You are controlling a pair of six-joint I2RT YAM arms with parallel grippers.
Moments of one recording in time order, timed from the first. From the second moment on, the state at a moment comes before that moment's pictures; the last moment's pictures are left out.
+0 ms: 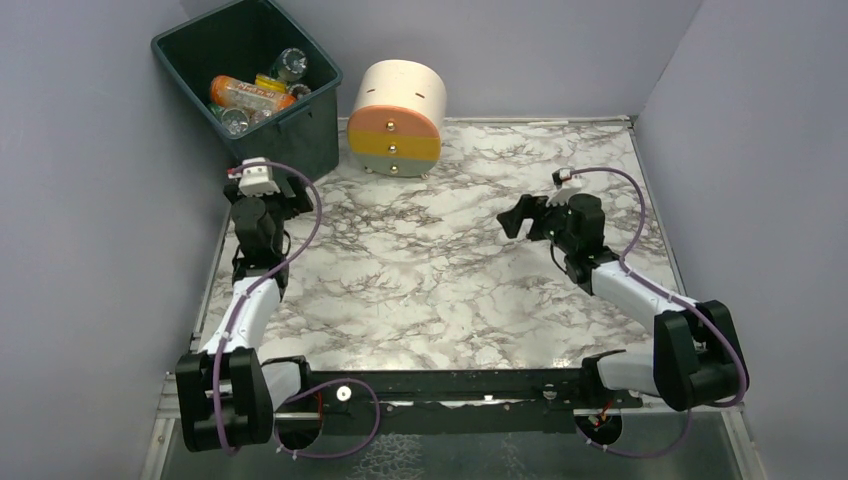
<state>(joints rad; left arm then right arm) 0.09 1.10 0.53 0.46 0.01 -0.11 0.23 1.27 0.57 0.39 -0.24 0.31</state>
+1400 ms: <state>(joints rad) 0.34 1.49 1.19 0.46 0.64 -0.26 0.23 1.41 0.59 0.46 -0.32 0.35</state>
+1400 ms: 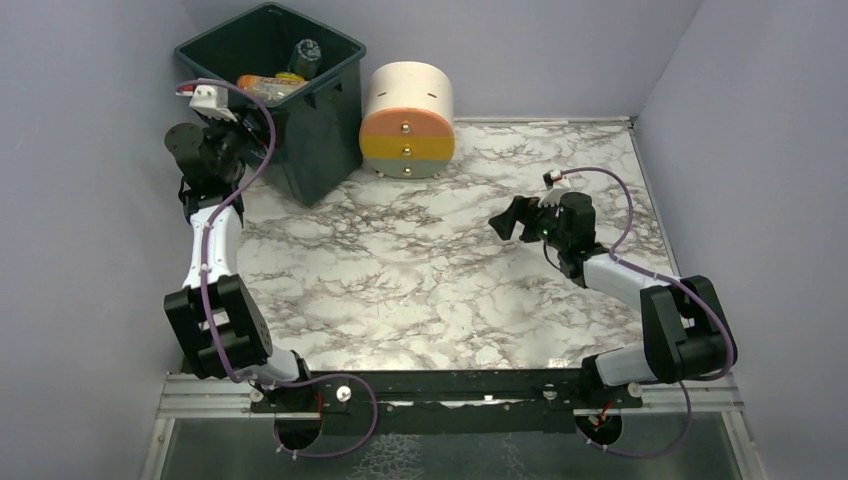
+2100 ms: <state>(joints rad) 0.33 1.23 1.02 0.33 0.59 -0.19 0.23 1.36 0.57 0.47 -0.21 0.33</state>
